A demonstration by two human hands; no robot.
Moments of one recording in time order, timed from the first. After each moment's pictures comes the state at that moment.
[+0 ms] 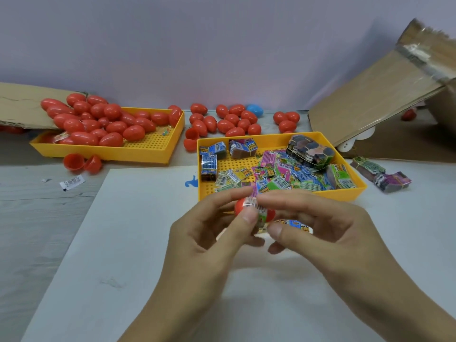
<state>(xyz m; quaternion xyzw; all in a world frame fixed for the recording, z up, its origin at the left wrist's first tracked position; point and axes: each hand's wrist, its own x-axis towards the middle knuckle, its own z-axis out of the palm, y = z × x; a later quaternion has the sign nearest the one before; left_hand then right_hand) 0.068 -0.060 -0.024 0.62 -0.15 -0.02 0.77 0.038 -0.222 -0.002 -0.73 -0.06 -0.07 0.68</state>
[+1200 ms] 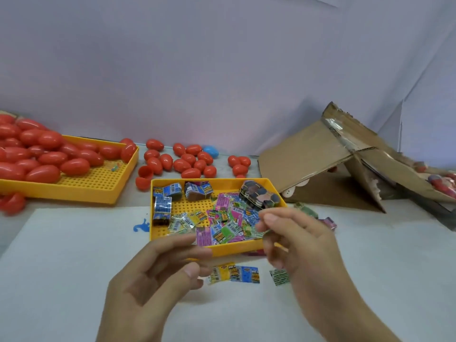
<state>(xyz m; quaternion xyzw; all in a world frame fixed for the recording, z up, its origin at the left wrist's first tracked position) 0.083 -0.062 -0.035 0.58 -0.11 0.00 0.81 0.059 -0.249 0.006 -0.68 0.08 -0.14 0.71</state>
